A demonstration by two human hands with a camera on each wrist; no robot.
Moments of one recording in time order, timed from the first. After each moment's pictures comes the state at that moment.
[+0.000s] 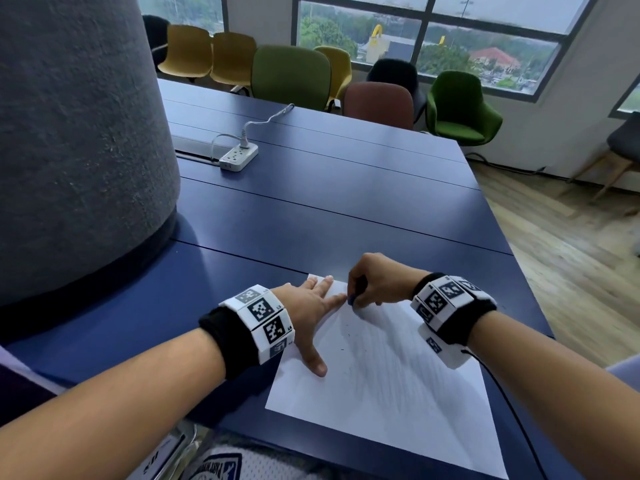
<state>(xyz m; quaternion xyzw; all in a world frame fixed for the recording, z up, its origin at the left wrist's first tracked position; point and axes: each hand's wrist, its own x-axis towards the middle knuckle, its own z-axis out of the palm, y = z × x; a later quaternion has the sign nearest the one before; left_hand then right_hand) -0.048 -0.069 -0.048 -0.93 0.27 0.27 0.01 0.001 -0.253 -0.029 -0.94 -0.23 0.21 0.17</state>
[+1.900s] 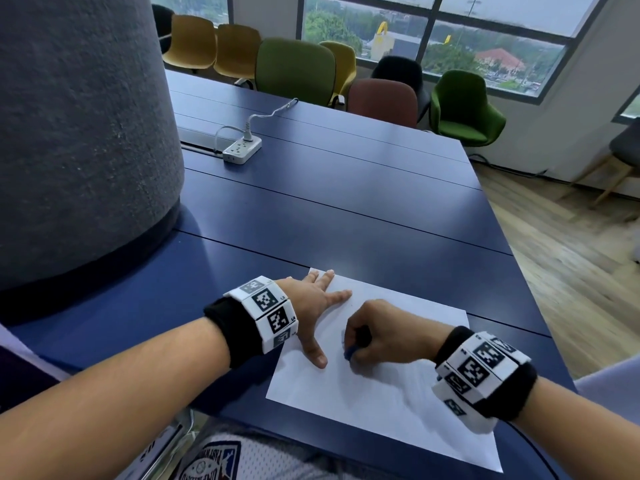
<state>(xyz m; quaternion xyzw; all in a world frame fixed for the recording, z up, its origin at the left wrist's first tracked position) -0.049 -0.072 -0.048 -0.93 0.26 0.28 0.02 -0.085 -0.252 -0.031 -0.91 -0.26 0.26 0.20</state>
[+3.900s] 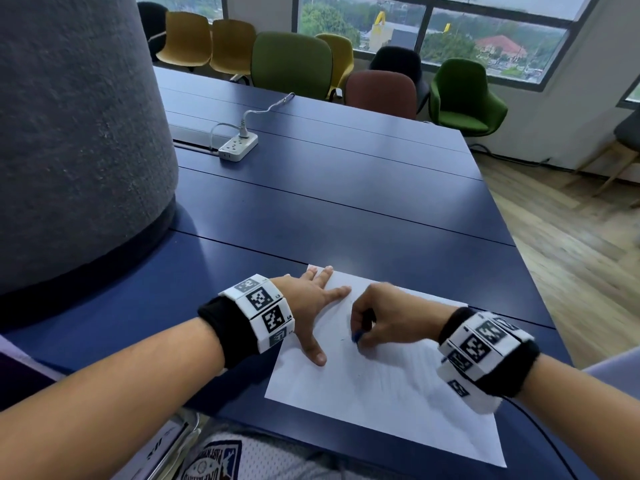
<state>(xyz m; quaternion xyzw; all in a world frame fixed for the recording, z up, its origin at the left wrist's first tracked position) -0.047 -0.073 -0.046 -0.92 0.26 0.28 0.03 -0.063 -0.261 -0.030 -0.92 -0.25 0.25 0.18</state>
